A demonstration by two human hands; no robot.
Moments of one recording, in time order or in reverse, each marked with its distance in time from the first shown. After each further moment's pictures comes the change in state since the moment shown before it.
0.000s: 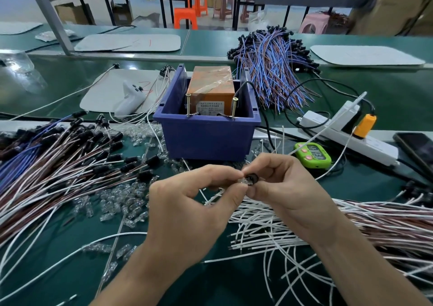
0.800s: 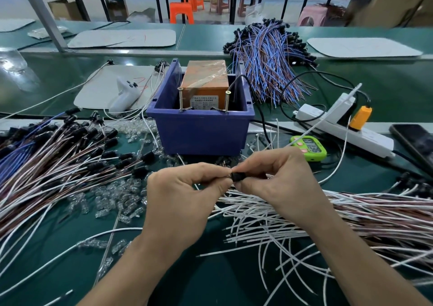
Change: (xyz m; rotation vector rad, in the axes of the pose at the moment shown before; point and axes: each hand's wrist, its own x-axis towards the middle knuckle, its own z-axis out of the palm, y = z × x) left_hand -0.001 -0.018 0.008 -0.060 -0.021 -0.209; right_hand -0.001 -0.004 -0.001 -0.572 0.168 -0.086
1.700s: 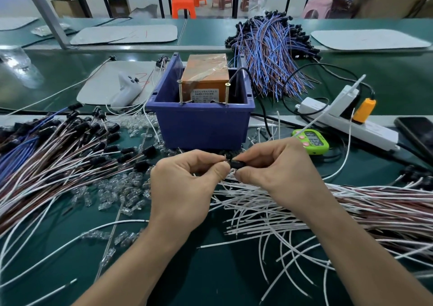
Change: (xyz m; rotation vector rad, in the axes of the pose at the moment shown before) left_hand 0.002 -0.006 0.008 -0.051 0.041 -0.231; right_hand 0.003 0.004 0.000 -0.036 0.052 0.127
